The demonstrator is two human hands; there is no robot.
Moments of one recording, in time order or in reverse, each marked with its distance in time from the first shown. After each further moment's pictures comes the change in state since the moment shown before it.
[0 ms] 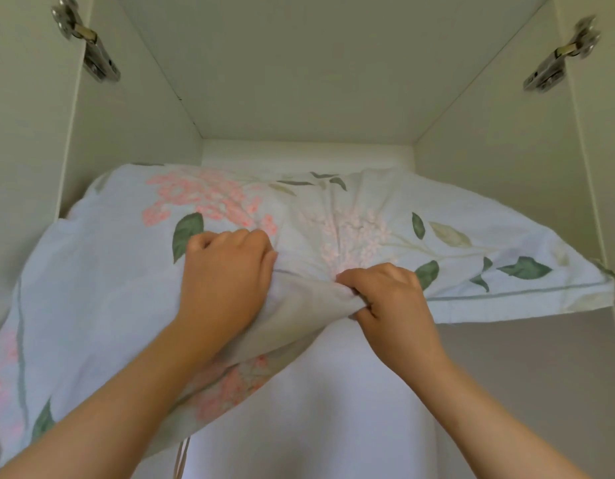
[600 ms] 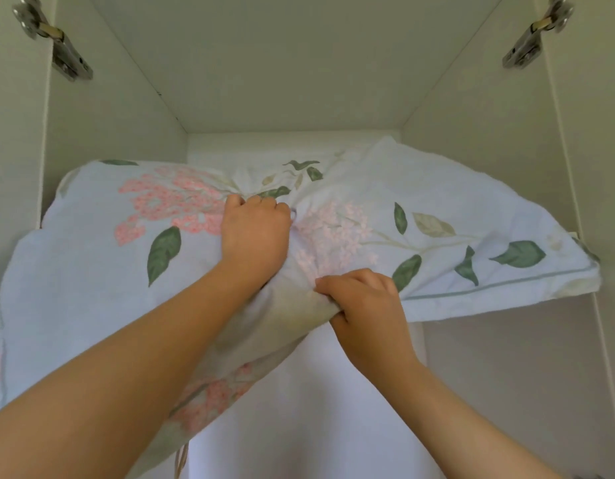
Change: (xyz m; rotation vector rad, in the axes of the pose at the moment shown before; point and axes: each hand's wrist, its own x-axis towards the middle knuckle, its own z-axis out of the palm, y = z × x) left_hand 0.052 0.033 0.029 0.213 -0.112 0.093; right_hand -0.020 -0.007 0.008 -0.089 0.026 0.051
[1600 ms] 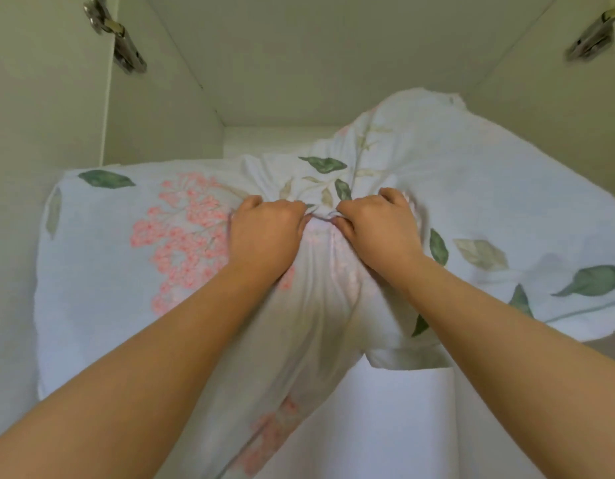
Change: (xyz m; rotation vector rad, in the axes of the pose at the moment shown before) left_hand -0.020 -0.034 0.005 -0.121 0.148 -0.006; right_hand 0.100 -0.004 0.007 -0.229 -0.243 -0.158
